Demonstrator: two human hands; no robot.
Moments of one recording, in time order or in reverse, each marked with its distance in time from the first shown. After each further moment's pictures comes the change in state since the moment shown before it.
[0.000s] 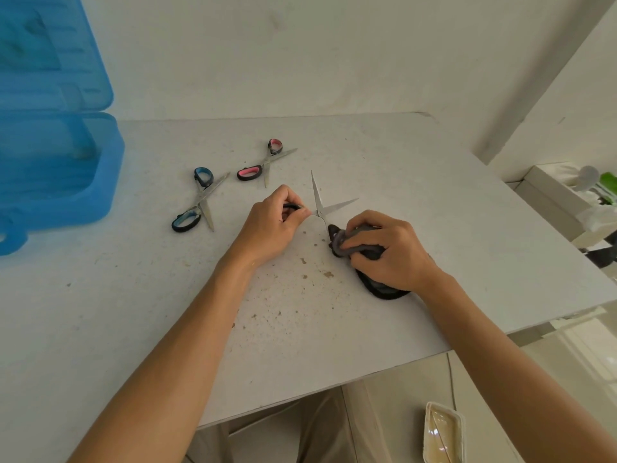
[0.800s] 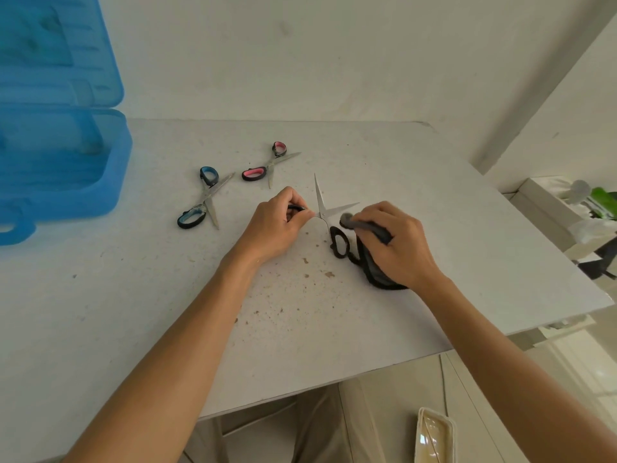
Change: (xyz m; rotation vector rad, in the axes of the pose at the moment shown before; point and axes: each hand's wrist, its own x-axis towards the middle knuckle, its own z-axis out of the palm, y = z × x) left_hand 0.000 0.000 0.000 -0.006 -0.005 0.010; right_hand 0.006 -0.006 -0.007 -0.037 0.105 0.102
